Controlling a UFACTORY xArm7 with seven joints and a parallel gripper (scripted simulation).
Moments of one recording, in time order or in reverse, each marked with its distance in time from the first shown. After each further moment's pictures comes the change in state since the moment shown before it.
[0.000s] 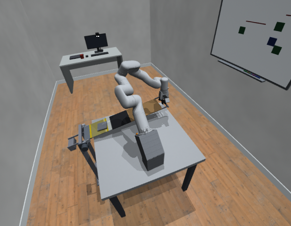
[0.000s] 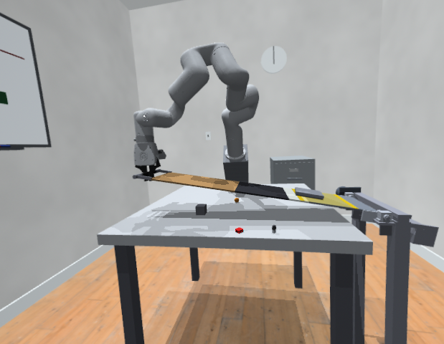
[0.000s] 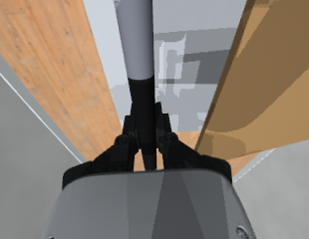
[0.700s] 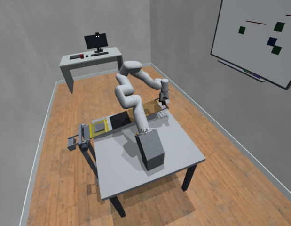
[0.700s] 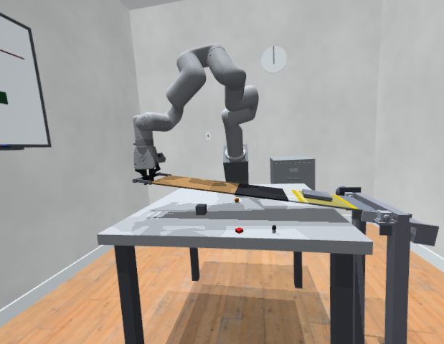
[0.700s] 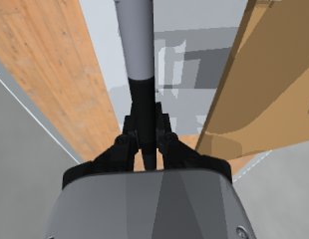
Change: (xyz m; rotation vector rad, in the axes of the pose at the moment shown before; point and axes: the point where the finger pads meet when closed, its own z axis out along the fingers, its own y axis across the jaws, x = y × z) arm 0.000 -0.002 0.017 -0.011 -0.001 -0.002
